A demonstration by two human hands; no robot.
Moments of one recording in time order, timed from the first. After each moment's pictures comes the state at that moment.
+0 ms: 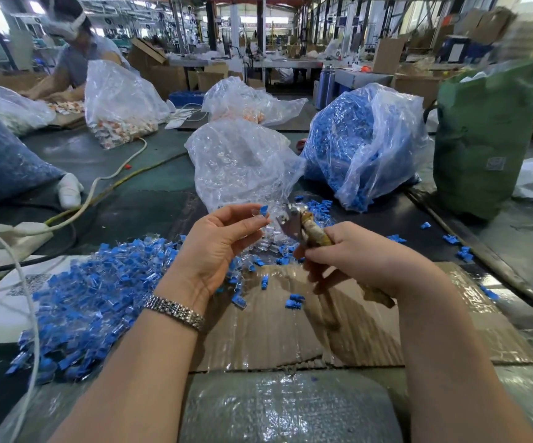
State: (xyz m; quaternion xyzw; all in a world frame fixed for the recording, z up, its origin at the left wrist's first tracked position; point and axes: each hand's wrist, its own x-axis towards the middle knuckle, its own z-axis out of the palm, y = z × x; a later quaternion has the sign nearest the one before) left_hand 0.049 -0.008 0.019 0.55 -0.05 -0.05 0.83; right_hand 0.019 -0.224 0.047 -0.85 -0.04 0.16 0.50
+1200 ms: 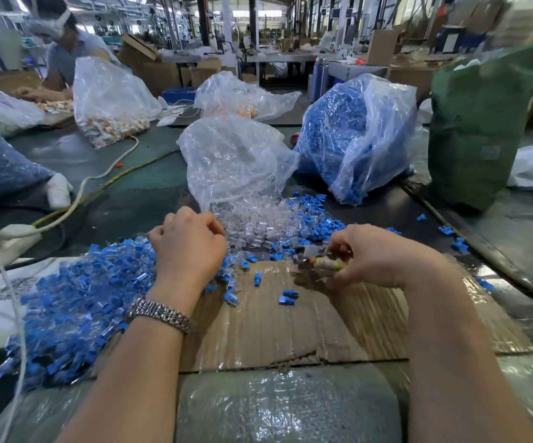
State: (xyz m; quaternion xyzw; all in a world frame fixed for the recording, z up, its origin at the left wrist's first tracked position) left_hand 0.052 0.003 0.011 0.95 0.02 0.21 0.22; right_hand 0.016 -0.252 0.047 -0.98 -0.05 0.11 0.15
